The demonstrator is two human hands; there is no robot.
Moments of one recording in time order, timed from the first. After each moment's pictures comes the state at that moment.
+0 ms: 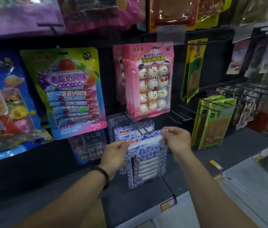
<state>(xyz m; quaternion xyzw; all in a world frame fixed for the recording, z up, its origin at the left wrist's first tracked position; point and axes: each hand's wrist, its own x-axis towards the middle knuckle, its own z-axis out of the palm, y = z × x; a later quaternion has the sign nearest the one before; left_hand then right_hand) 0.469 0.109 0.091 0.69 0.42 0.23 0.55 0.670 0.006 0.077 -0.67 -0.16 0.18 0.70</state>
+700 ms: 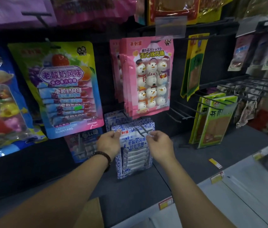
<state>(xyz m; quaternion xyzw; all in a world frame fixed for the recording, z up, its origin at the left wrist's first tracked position) 0.502 0.167 0.067 0.71 0.48 0.30 0.42 0.637 0.025 0.062 -0.79 -0.26 0.15 0.53</state>
